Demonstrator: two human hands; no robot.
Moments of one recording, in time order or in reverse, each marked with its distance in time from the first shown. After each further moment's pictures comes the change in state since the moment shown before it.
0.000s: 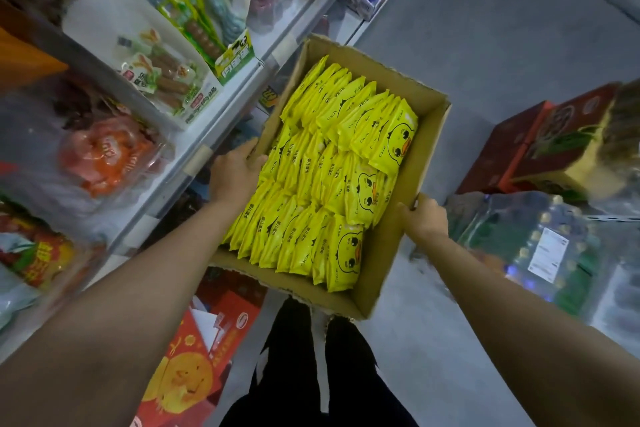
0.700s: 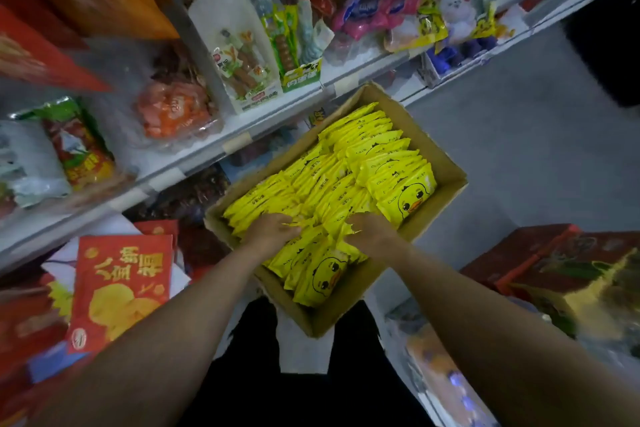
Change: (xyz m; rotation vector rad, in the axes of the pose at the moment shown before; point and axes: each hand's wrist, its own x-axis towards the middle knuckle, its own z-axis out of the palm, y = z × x) left_hand -0.107 0.031 0.050 -0.318 -0.225 -0.501; right_hand 0.002 -0.080 -0.012 -0.506 -0.560 -0.582
